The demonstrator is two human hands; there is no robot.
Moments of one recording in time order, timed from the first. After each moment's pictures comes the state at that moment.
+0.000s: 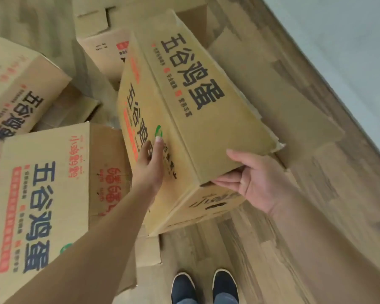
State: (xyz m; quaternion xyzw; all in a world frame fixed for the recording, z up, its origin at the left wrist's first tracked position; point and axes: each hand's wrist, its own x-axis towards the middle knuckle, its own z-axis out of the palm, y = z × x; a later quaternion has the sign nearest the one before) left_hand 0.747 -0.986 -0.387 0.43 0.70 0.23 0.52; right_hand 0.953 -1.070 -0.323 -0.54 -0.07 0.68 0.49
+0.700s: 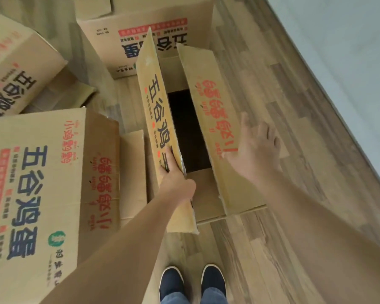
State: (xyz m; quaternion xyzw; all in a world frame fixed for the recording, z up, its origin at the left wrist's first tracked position) left_hand 0.774 -1.029 -0.410 0.49 0.68 0.01 0.54; right_hand 0.958 -1.037 -0.371 -0.84 -0.50 0.18 -0.02
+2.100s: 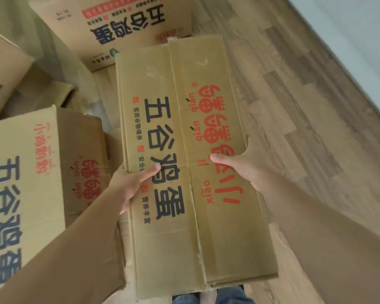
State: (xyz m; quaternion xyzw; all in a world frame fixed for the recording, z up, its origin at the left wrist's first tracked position) left_hand 0.690 -0.985 -0.492 0.32 0.69 0.09 0.65; right_hand 0.971 -1.065 -0.485 -0.82 -0.21 0.47 0.26
